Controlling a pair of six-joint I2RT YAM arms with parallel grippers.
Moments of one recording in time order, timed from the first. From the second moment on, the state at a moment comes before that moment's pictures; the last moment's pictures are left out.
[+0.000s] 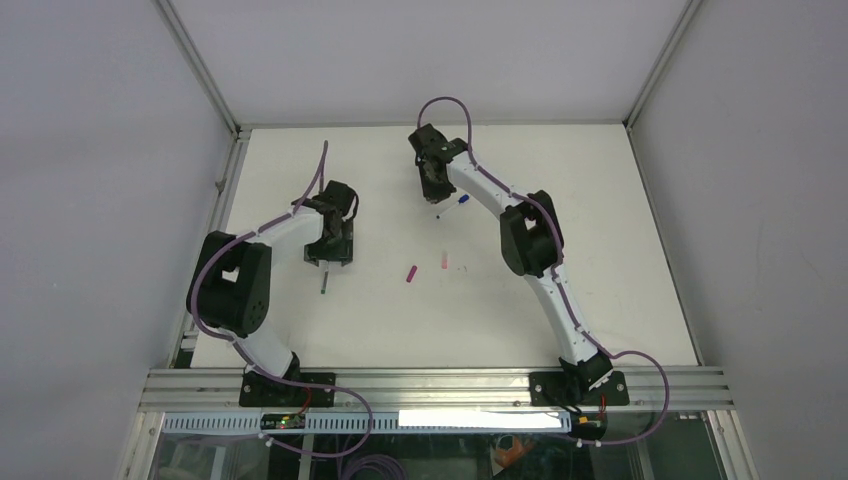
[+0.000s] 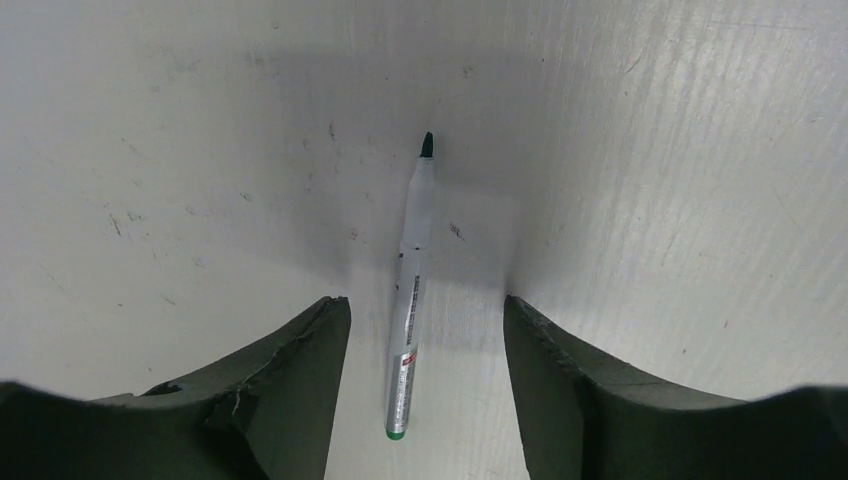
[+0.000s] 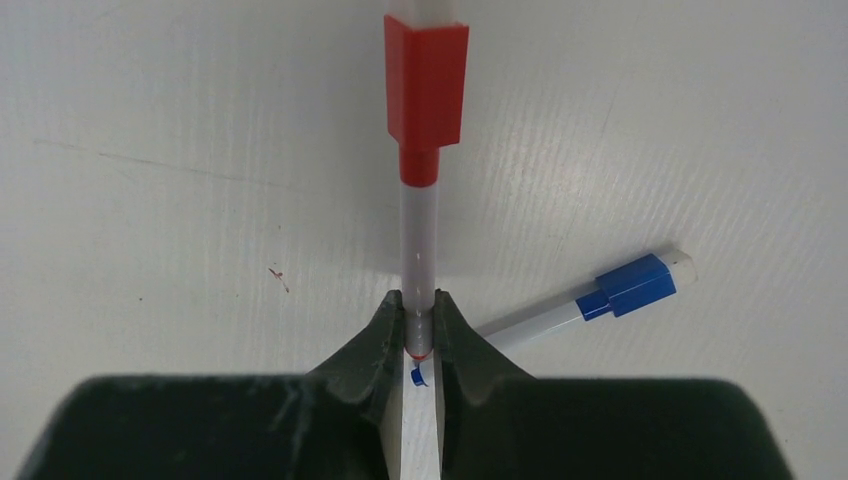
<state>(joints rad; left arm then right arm) -0.33 1.66 1.01 -0.64 -0.35 -0.34 0.61 2.47 2.25 -0.90 0.19 0.34</state>
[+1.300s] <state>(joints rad) -0.28 1.48 1.10 -0.32 0.14 -0.29 0.59 1.76 1.23 -0.22 -0.05 0.43</state>
